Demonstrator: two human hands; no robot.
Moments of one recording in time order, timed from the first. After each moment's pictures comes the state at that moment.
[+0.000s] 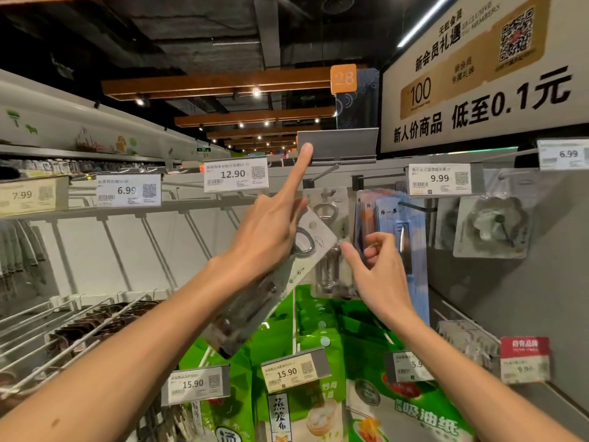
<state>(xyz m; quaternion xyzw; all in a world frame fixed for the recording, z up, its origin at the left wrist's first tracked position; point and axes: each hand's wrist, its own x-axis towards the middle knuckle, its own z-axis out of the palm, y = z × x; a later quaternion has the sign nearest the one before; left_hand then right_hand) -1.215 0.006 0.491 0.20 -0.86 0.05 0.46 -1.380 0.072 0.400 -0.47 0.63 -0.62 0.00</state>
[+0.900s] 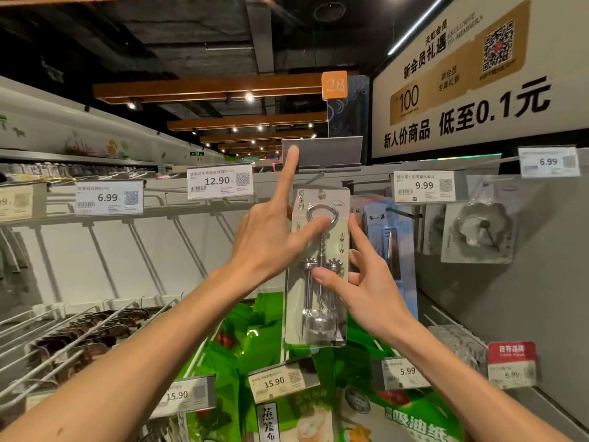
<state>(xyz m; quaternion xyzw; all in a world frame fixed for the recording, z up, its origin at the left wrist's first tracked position) -1.234 0.007 0.483 0.23 -0.83 0.03 0.51 -1.369 0.098 0.408 -0.59 0.48 -0.63 0.14</state>
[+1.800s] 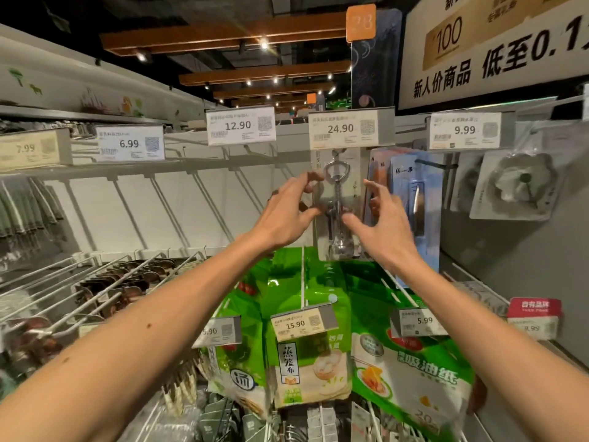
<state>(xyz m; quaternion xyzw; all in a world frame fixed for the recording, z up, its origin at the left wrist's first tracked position) -1.236 -0.040 0.439 0.24 -0.88 -0.10 0.40 -1.394 0.056 0.403 -0.52 0.67 -0.53 -0.02</state>
